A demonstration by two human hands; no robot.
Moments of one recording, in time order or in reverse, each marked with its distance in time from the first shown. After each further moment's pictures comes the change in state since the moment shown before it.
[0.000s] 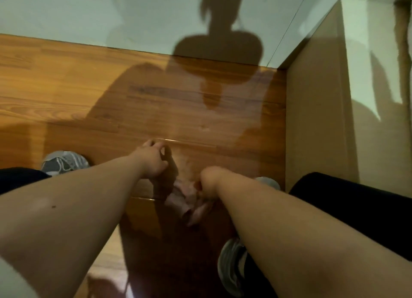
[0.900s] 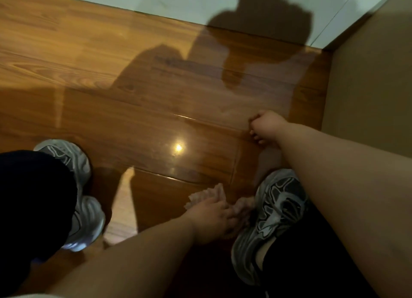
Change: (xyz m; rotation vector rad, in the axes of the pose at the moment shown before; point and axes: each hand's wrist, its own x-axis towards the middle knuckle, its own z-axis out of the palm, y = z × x) left_hand -0.067 0.053 0.153 0.556 -0.076 0.876; right_hand 0.018 0.063 -0.061 0.876 0.262 0.312
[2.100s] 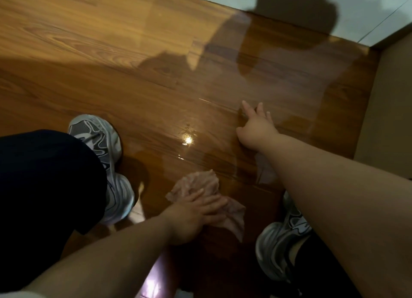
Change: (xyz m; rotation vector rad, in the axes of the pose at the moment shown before) left_hand -0.097 -0.026 0.082 -0.260 0.184 -0.084; right_hand -0.015 -0.036 0.101 -0.404 0.091 -0.214
